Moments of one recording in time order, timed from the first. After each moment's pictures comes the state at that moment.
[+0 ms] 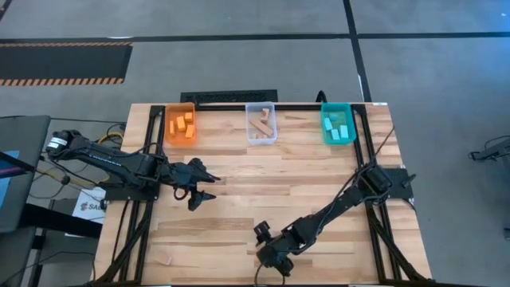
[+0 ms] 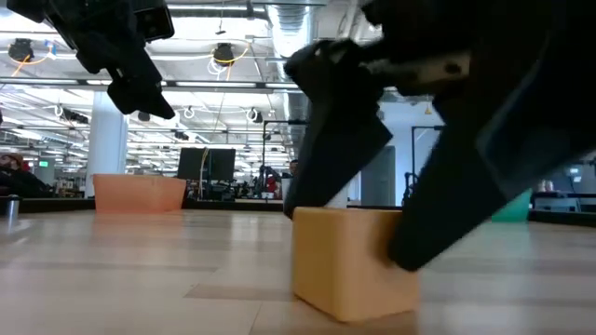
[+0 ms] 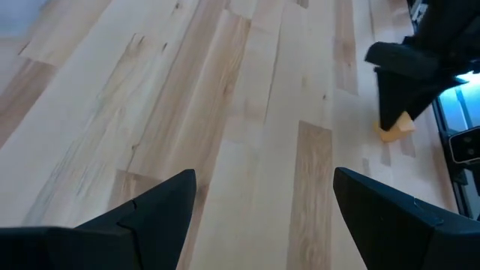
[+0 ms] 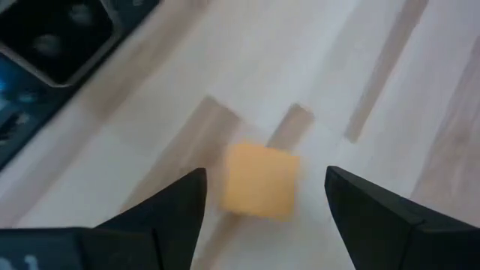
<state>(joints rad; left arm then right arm) -0.21 0.95 0.57 -0.31 -0.09 -0.48 0.57 2.12 1.42 -0.24 0.11 -0.09</state>
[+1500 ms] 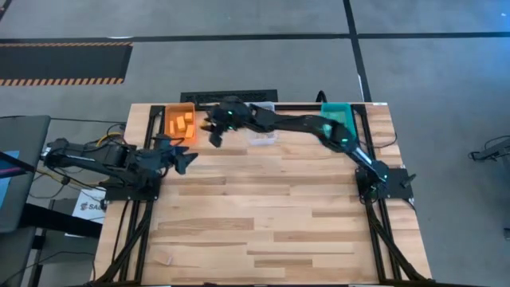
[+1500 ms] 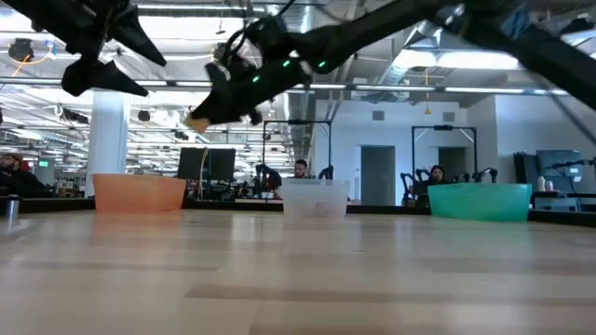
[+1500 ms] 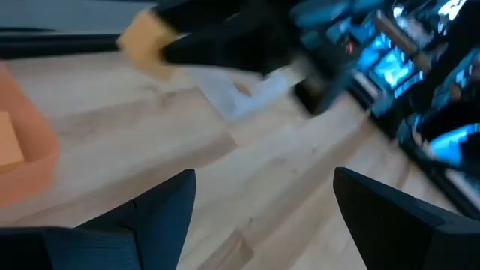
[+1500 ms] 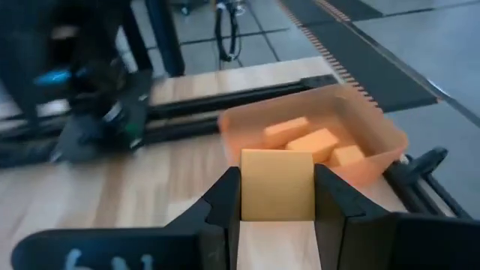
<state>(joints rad) -0.17 0.53 0.57 -0.63 -0.61 -0.96 -0.29 2.36 2.05 -0.06 -0.15 0.00</state>
